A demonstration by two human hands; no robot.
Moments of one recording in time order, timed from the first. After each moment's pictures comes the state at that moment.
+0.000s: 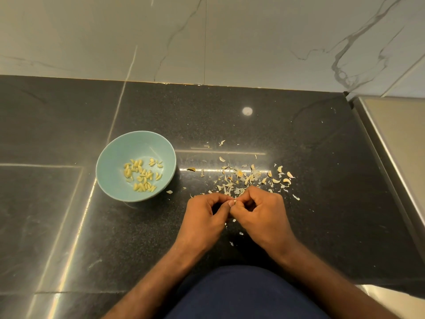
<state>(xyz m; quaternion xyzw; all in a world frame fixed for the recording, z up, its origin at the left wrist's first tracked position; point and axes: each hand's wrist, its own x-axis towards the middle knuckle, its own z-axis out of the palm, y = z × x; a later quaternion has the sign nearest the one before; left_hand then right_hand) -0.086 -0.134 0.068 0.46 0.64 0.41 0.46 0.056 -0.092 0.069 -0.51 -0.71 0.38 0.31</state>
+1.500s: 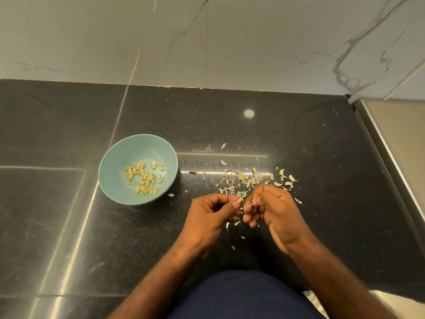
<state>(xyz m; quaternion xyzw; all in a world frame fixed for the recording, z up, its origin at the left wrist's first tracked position) -0.082 -0.128 0.054 0.30 0.55 0.51 0.59 0.068 -0.077 0.088 -0.48 -0.48 0.67 0.31</state>
